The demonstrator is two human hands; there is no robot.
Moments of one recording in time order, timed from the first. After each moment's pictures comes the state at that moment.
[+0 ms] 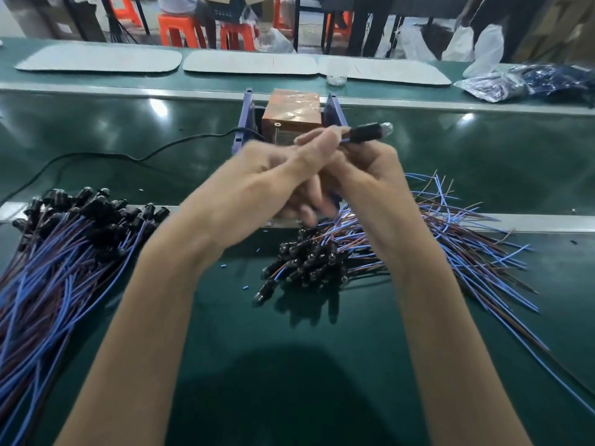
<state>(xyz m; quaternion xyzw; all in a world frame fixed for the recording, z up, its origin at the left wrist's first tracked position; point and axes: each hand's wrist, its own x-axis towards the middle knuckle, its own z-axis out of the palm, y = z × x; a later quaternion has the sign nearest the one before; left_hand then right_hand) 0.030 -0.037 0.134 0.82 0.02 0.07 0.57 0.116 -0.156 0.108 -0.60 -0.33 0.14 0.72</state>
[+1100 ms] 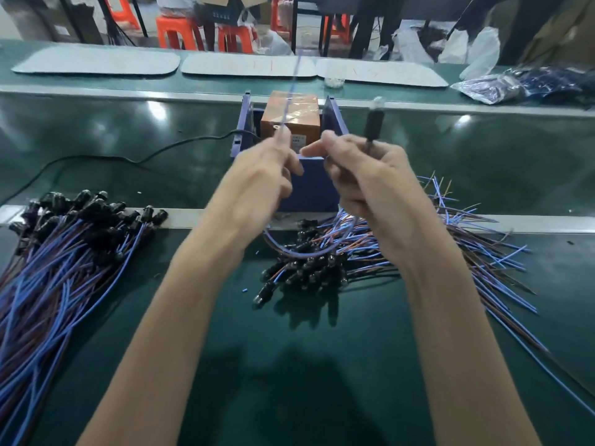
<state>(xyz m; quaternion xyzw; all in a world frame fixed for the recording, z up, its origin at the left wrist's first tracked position) 0.053 -0.039 0.116 0.75 0.18 0.16 0.62 0.115 -0.162 0.119 -0.64 -0.24 0.18 0.71</state>
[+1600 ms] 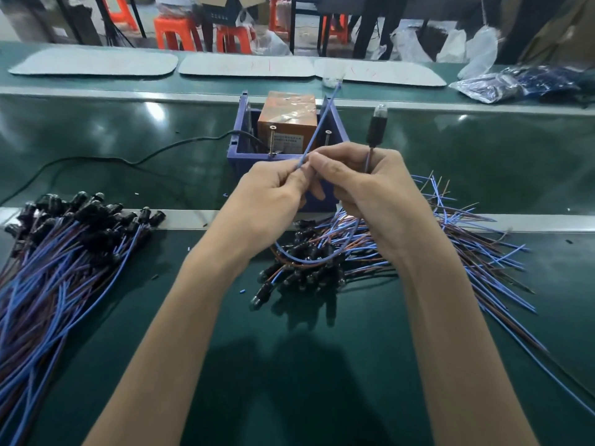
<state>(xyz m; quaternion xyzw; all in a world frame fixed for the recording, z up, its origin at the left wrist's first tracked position) 0.057 -0.040 0.099 0.81 0.08 0.15 0.56 0.119 -0.165 0.113 -0.67 -0.25 0.16 0.68</state>
